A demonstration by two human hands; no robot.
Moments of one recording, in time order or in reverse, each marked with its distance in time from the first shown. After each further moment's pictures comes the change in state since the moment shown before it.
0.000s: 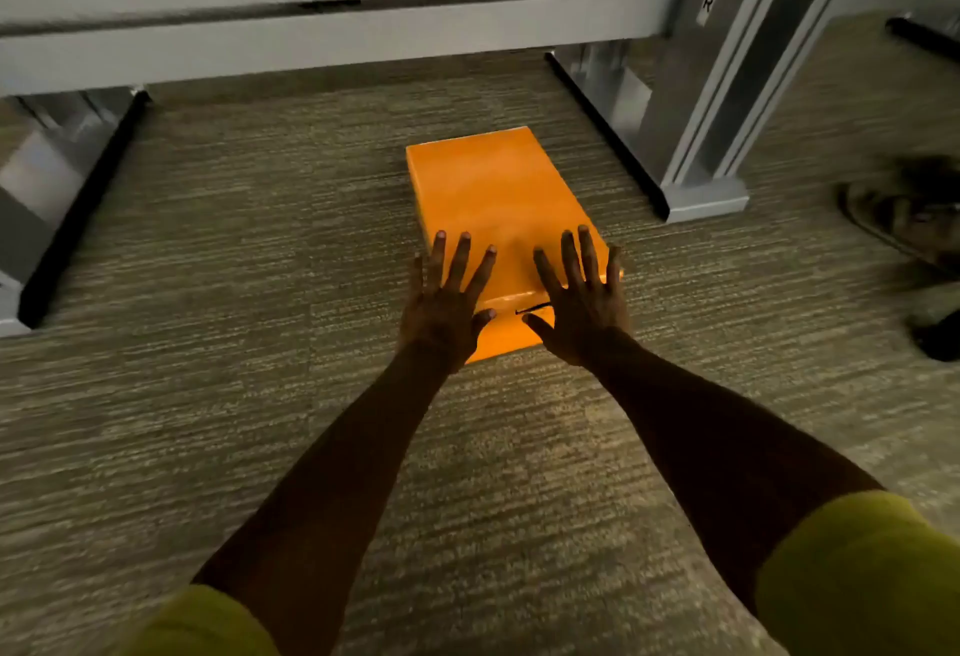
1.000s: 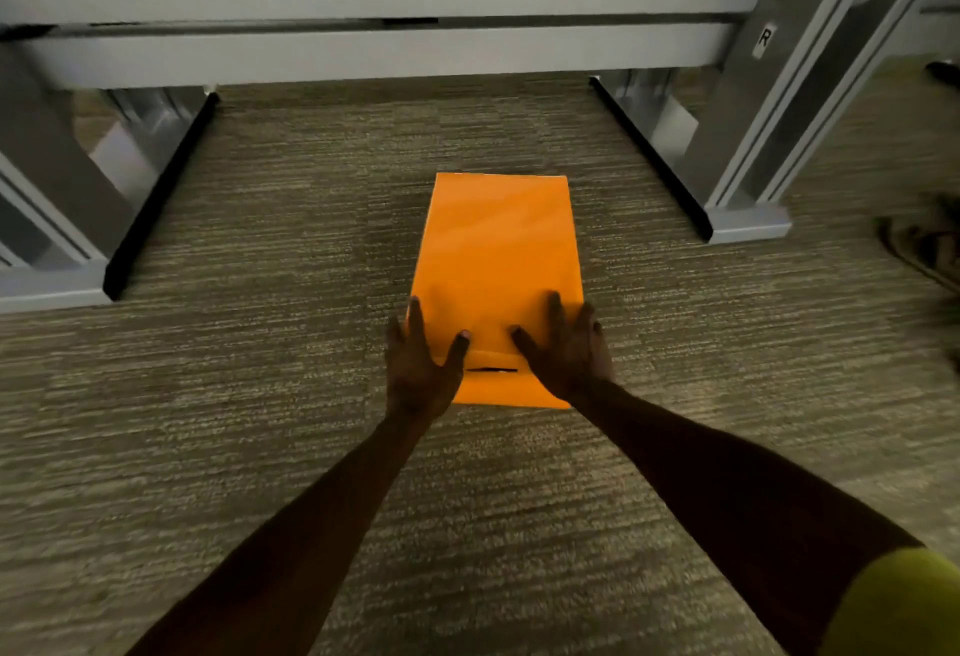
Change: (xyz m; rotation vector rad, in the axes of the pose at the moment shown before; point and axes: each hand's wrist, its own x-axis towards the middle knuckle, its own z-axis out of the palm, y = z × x) left_hand -0.114 -0.050 -0.015 -0.761 0.042 -0.681; right_hand -0.034 -0.109 -0.025 0.532 -0.298 0.320
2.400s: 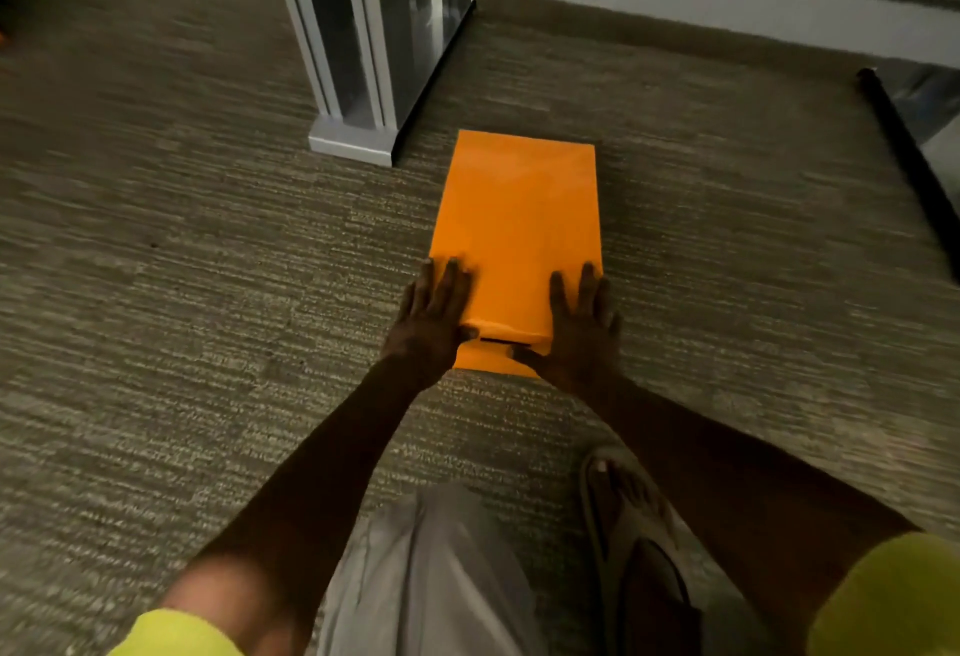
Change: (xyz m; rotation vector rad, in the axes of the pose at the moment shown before) left_hand -0.108 -0.216 -0.267 0.616 -0.133 0.124; right_hand -0.157 -0.238 0.145 -0.247 -0.132 -0.480
